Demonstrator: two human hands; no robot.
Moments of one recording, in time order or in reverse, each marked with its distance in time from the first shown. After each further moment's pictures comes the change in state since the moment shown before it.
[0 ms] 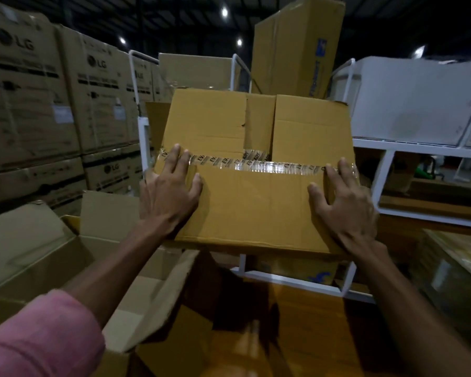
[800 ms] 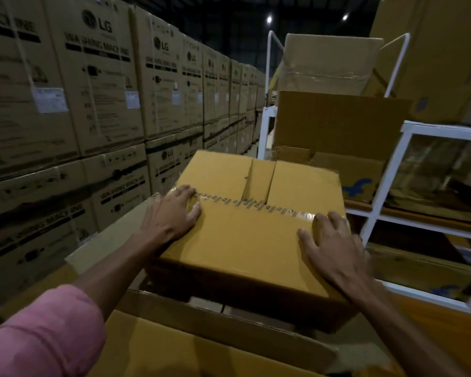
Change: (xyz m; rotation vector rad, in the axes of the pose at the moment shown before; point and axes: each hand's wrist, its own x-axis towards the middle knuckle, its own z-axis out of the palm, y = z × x) left_hand 0.027 -0.447 -0.028 -0.020 -0.458 -0.048; right_hand -0.108 -0.389 0.188 -0.017 -0.502 0.141
